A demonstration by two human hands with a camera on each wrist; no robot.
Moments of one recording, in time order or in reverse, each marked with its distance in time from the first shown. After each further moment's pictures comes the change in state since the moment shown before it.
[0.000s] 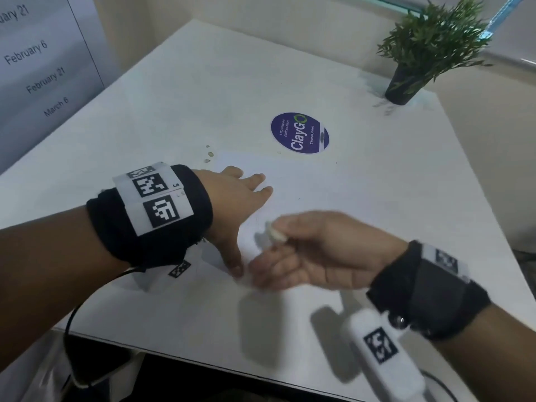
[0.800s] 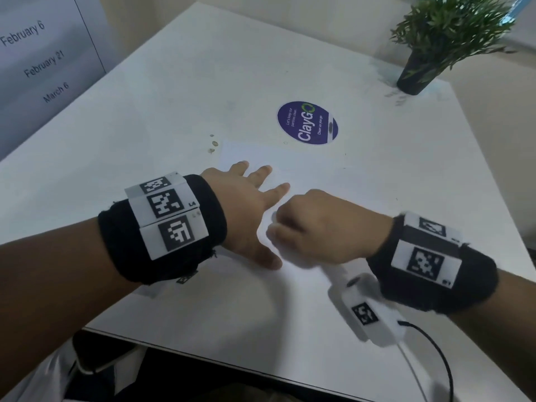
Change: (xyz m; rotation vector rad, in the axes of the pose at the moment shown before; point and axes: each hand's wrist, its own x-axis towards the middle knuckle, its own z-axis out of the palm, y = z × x) left_hand -0.001 0.016 0.015 -0.065 0.114 -0.054; right_hand 0.013 -0.024 0.007 -1.696 0.326 -0.185
